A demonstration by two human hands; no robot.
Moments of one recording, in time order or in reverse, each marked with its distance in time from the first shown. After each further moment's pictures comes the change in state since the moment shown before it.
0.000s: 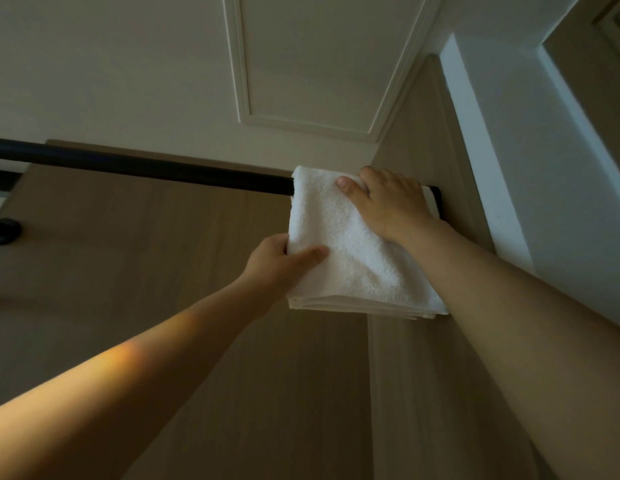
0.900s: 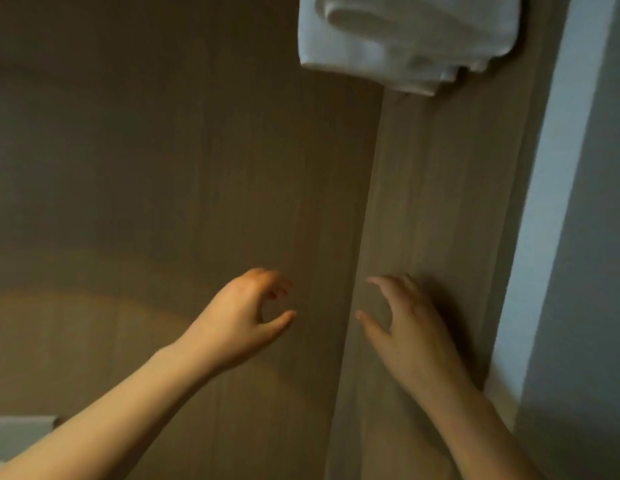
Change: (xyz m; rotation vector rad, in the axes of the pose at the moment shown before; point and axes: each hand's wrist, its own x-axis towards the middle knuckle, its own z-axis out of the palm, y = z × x) left_hand -0.270 -0.135 0.018 0.592 -0.296 0.026; right_hand -0.388 -0.013 0.051 0.238 -0.508 0.180
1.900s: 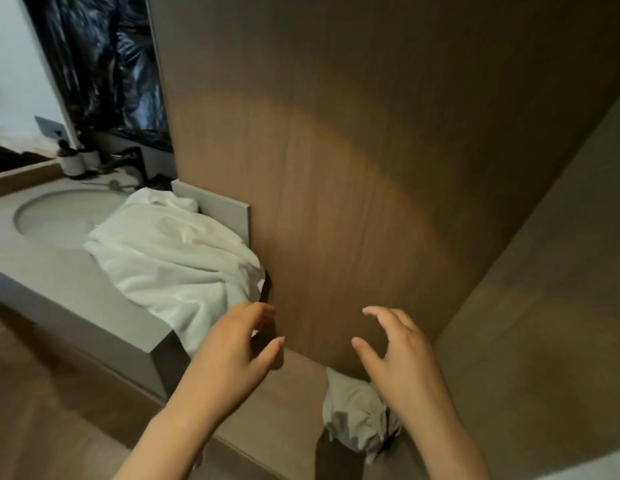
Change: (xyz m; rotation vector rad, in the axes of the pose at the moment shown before) left_hand -0.297 -0.008 0.020 0.134 -0.145 -0.881; right_hand -0.185 -0.071 0.161 0.421 -0.737 0.033
